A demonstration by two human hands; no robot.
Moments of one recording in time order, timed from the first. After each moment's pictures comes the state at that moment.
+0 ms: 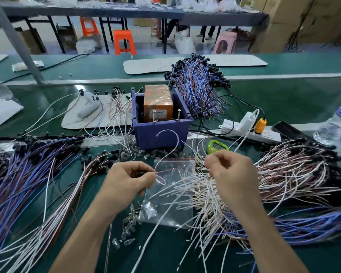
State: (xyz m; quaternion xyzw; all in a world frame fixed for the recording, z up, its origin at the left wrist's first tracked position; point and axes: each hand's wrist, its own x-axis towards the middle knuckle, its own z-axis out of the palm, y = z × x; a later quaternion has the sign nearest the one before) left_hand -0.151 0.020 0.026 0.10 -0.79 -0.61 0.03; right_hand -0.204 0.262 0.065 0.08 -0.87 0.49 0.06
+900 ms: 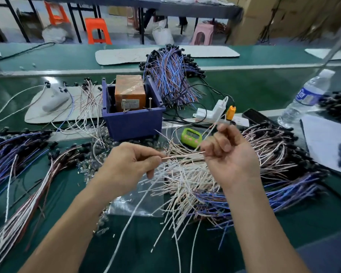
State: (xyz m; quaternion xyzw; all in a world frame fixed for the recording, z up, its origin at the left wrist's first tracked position) left_hand -0.164 0.081 0.067 0.02 -0.83 -0.56 -0.02; right_hand -0.229 0.304 0.076 -0.08 -0.21 0.97 -0.12
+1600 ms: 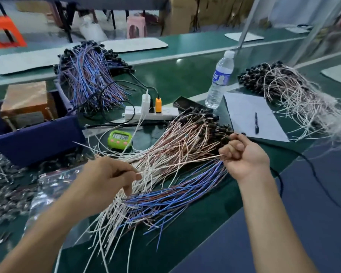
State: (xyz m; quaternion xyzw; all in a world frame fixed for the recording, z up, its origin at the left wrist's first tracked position) left_hand -0.199 0.183 0.057 -0.10 -0.90 -0.40 -0.11; right_hand -0.222 0.508 0.053 -0.26 -0.31 0.91 0.09
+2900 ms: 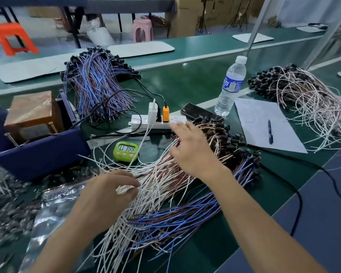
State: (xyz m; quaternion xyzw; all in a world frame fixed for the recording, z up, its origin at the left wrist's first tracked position) left_hand -0.219 0.173 0.024 -0.12 -0.93 -0.34 0.01; right_hand -0.292 0.417 0.040 0.08 -0.97 0.21 0.05
